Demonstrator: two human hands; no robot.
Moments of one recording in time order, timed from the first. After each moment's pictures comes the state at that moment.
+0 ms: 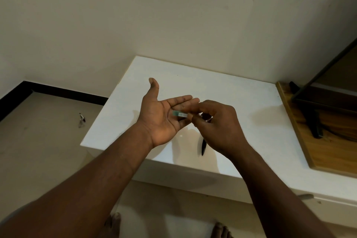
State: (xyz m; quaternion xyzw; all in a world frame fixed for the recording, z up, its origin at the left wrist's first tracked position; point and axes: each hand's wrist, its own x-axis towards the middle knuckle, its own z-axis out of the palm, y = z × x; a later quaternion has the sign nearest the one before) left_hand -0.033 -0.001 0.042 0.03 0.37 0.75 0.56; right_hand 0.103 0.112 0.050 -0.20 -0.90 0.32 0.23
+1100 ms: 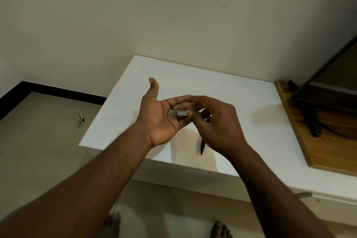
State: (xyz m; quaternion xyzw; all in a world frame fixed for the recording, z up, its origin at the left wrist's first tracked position) left_hand -0.032 -0.001 0.039 0.05 0.35 0.74 0.57; right_hand 0.104 0.111 0.054 -0.16 -0.91 0.27 0.27
